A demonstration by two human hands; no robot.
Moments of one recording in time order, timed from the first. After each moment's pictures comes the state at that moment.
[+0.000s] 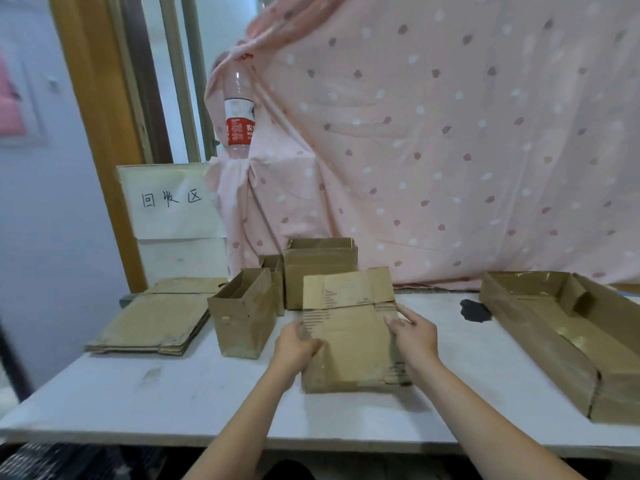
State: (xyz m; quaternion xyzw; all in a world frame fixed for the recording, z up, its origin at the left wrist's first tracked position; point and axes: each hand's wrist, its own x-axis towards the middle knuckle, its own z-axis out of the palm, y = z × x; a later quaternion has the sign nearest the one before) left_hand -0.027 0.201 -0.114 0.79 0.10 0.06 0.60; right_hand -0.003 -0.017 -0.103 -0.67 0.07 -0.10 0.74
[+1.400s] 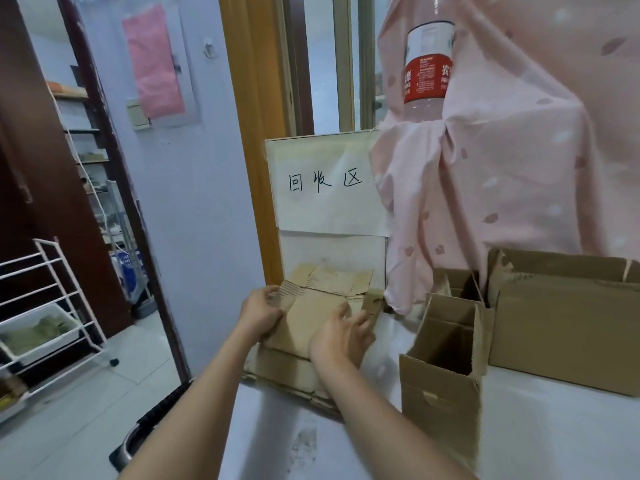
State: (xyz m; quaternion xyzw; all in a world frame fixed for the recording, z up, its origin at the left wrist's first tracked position) left_hand 0.067 0.634 -0.086 0.85 0.28 0.20 0.39; right_hand 0.082 0.480 -0.097 -0.95 -0.09 0.00 0.29
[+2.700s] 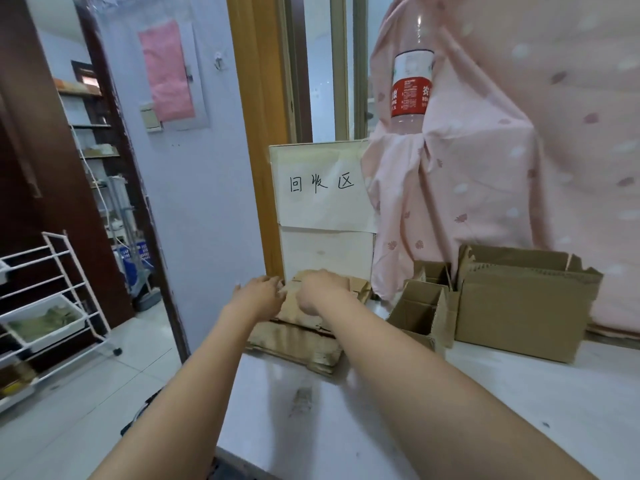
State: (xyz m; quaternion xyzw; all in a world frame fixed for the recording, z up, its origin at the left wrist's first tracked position) left_hand 0.012 0.594 -0.040 0.97 0.23 0.03 0.03; right_hand 0.054 0.454 -0.005 -0.95 -0.31 0.01 0.04
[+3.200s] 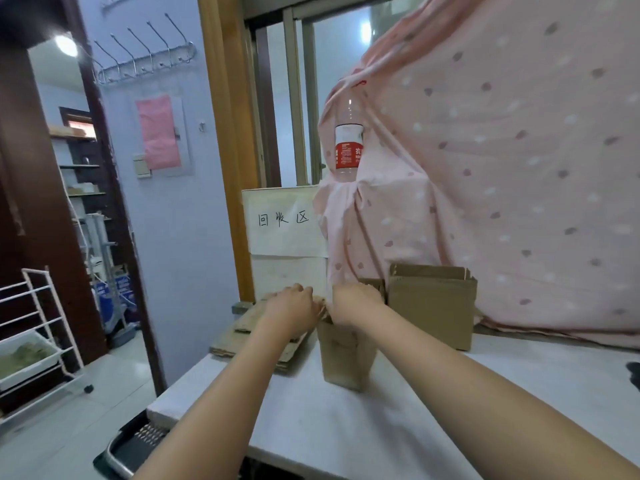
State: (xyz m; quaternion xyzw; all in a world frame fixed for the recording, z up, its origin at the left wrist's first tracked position) left_hand -0.043 0.390 0.019 0.99 0.13 0.10 -0.02; right_hand 0.003 0.257 0.033 -0.95 -0.31 -0.08 0.06
